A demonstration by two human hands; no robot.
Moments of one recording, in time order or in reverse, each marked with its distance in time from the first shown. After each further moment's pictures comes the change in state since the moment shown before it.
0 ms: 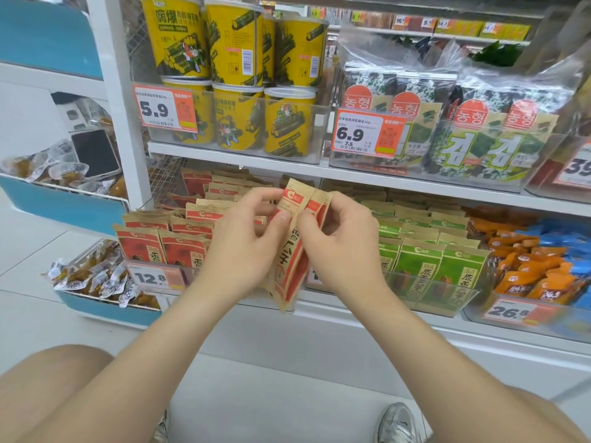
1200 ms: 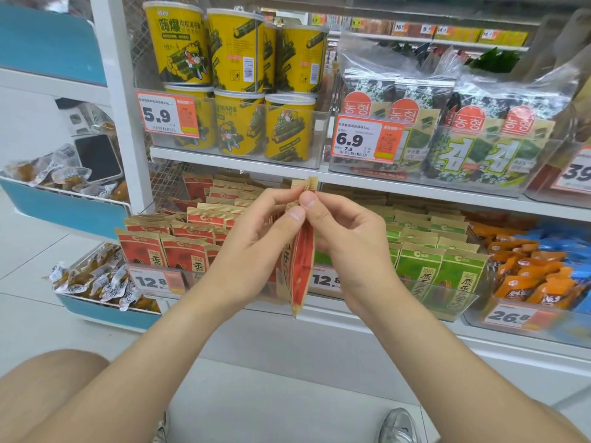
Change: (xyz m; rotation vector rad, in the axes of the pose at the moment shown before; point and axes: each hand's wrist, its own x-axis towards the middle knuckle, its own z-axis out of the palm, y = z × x) left_hand -0.010 0.008 0.002 -0.422 -0.216 0.077; right_hand -0.003 -0.007 -0.011 0.641 -0.121 0.136
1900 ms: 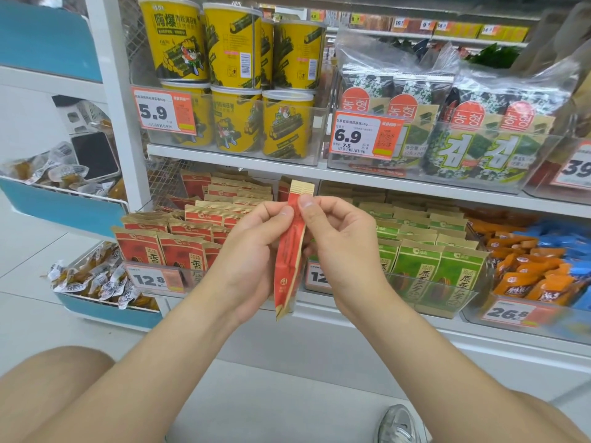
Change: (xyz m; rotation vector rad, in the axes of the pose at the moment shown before) left_hand 0.002 0.002 0.018 -0.551 0.125 -0.329; right_hand 0.001 0.010 0.006 -0.050 0.074 0.071
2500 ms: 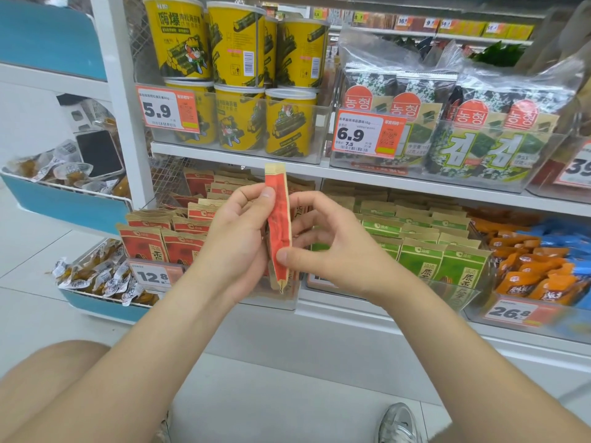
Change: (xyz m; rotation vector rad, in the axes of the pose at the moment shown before) left_hand 0.012 0.011 -0.010 -0.020 0.159 0.093; right_hand 0.010 -0.012 -0.027 -0.413 -0.500 -0.034
